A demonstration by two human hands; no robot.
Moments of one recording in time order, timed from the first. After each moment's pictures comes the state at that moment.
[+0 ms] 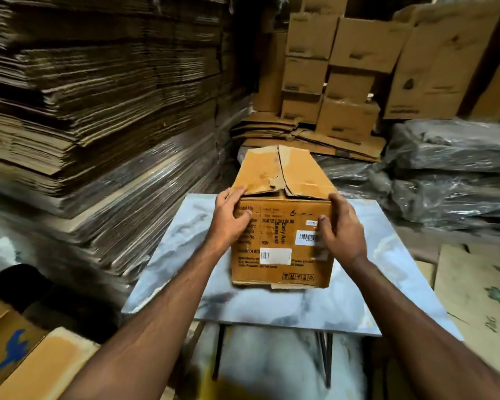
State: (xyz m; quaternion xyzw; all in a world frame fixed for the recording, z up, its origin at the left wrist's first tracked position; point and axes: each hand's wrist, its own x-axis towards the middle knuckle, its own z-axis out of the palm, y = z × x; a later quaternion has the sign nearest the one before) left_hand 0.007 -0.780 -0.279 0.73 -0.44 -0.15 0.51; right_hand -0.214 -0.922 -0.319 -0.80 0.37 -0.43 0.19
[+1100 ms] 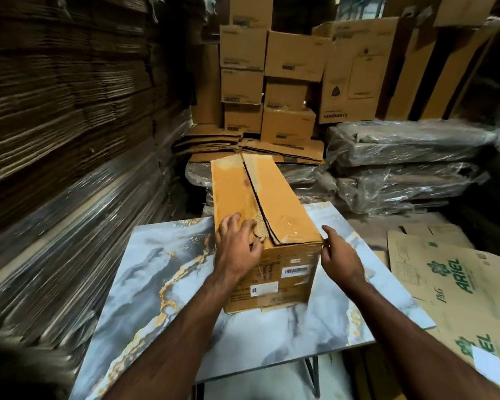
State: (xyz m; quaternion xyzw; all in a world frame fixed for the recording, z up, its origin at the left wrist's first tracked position) left_hand 0.000 -0.869 -0.315 0.75 -0.60 0.01 0.28; right_hand -0.232 -0.961 -0.364 -0.76 0.56 -0.30 0.15
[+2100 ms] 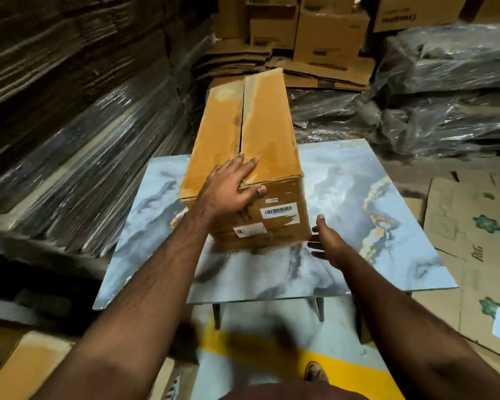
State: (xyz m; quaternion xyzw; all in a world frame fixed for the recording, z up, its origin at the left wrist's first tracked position) left_hand 0.024 -0.887 -0.331 0.74 -0.65 -0.05 0.15; right_hand -0.227 -0.974 -0.465 -0.46 0.57 -0.14 0.67
